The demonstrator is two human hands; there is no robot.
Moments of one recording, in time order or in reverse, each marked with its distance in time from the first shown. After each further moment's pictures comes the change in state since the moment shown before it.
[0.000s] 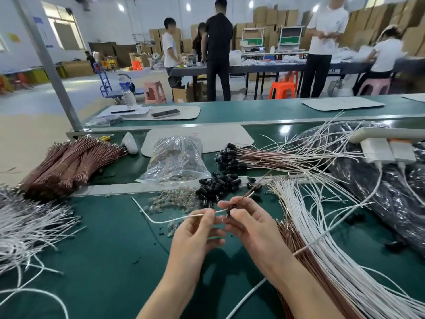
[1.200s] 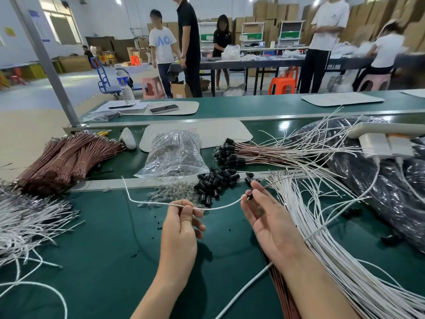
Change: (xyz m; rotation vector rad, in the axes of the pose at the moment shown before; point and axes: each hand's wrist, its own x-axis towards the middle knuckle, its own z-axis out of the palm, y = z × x) left_hand 0.009 -0.008 -0.016 0.336 0.151 0.288; right_hand 0.003 -0.020 -0.018 0.335 0.225 0.045
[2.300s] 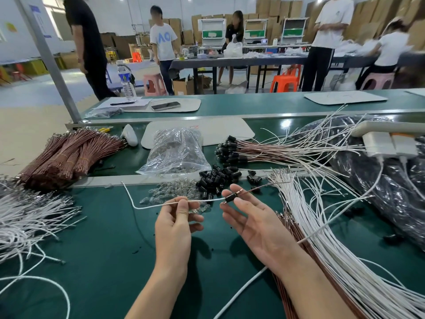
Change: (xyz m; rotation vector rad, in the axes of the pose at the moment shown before) left_hand 0.002 0.007 -0.001 -0.207 0.112 -0.087; right_hand -0.008 0.014 0.007 -0.176 -0.219 0.142
